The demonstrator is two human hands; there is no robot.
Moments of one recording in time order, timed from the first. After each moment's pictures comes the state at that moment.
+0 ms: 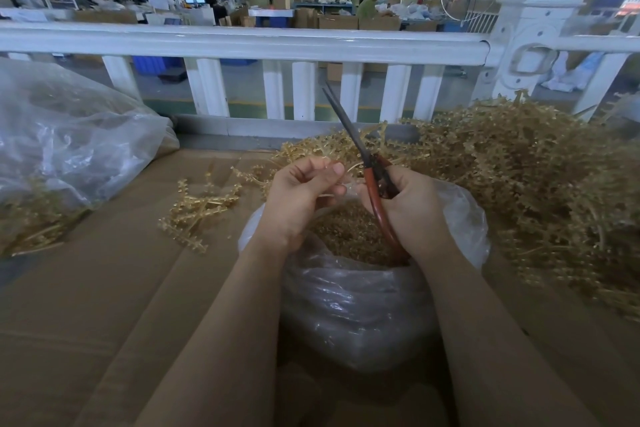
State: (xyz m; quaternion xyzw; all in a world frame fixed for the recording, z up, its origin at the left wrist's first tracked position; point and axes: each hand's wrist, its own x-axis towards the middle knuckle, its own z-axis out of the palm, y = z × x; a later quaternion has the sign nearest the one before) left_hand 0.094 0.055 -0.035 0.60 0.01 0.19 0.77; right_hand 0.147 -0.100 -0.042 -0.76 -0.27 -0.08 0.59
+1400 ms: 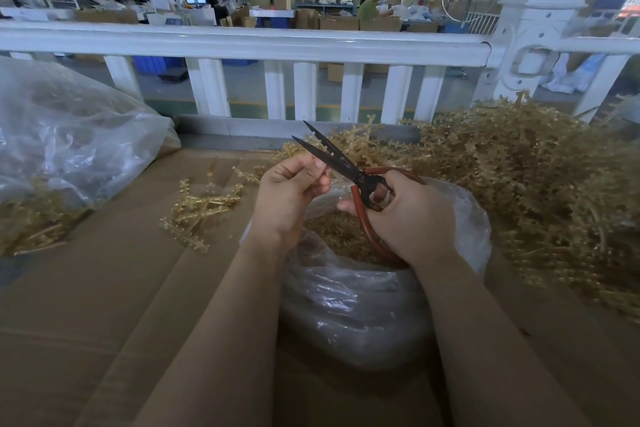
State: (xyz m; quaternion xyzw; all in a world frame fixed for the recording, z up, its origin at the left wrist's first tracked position) left_hand 0.095 0.064 -0.038 0.55 -0.02 0.23 0.80; right_hand 0.141 -0.105 -0.044 -0.89 -0.26 -0.23 0.31
